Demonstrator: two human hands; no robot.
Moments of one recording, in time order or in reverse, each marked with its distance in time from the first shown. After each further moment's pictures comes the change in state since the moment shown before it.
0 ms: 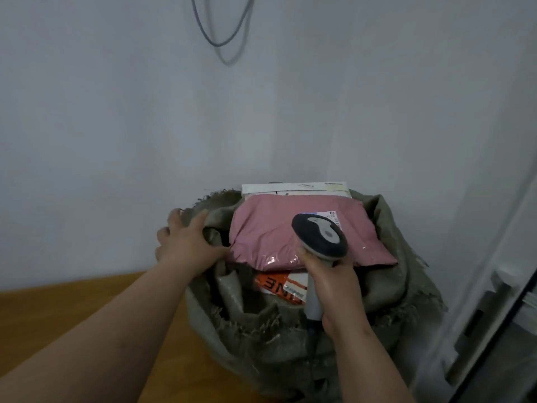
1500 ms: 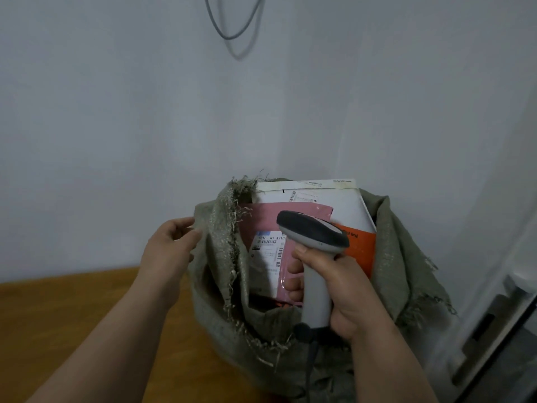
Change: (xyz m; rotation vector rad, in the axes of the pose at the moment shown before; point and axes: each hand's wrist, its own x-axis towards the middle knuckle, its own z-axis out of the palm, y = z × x) left_hand -0.019 -0.035 -0.011 -1.085 0.151 -0.071; right_hand -0.009 -0.025 0.018 0.059 -0.380 0.109
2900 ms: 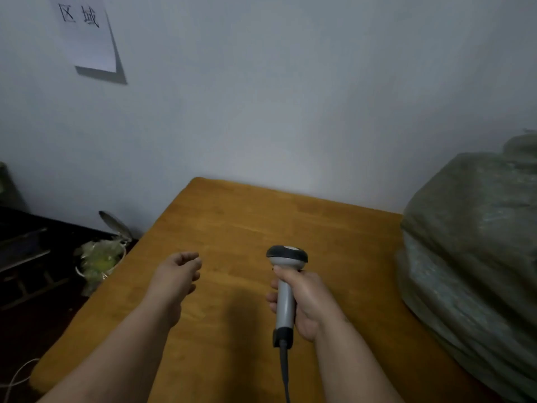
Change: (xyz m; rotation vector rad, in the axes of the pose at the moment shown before) left_hand -0.045 -0.145 -0.449 0.165 0.470 -0.548; right_hand -0.035 0.245 0.392 -0.089 -0.303 0.669
